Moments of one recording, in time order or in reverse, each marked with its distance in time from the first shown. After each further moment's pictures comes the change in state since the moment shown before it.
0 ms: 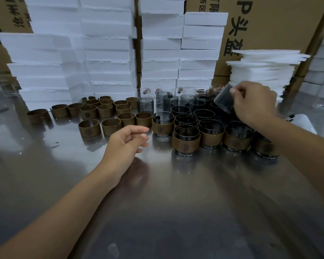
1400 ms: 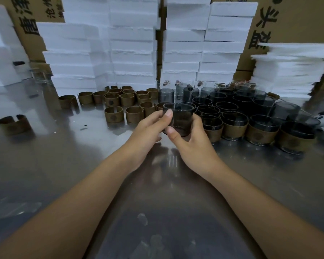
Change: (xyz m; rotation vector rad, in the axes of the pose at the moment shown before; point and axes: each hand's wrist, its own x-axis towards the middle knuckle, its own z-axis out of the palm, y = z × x) left_hand -0.018 0.020 -0.007 0.008 -0.209 -0.112; right_hand -0.137 -0.099 0.060 0.962 -0.514 -0.015
